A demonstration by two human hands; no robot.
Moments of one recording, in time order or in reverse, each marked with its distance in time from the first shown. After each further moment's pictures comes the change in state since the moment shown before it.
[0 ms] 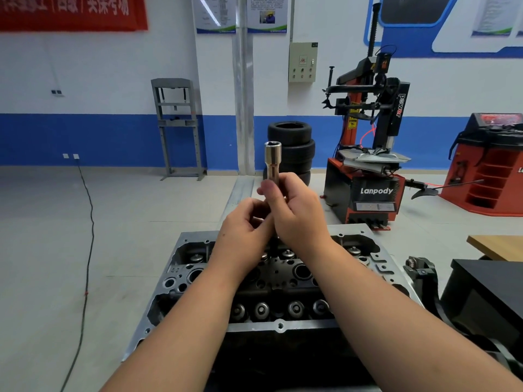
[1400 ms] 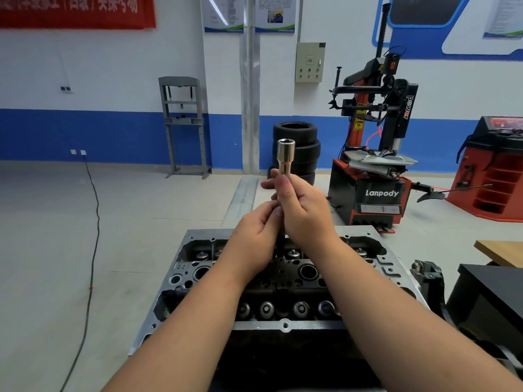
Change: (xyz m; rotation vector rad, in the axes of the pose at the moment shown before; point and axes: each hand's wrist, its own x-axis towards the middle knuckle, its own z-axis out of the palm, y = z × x) left_hand -0.002 0.003 0.002 0.009 -0.111 -0.006; right_hand 0.001 0.000 0.000 0.067 -0.033 0.096
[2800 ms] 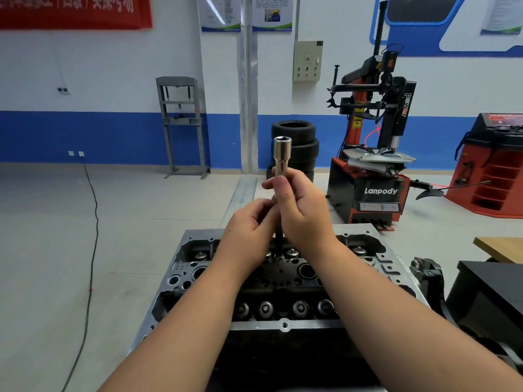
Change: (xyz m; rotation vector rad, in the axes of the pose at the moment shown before) left_hand 0.002 -0.001 -0.002 -0.006 0.070 0.028; right_hand -0.002 0.003 0.002 -0.044 0.059 -0.141
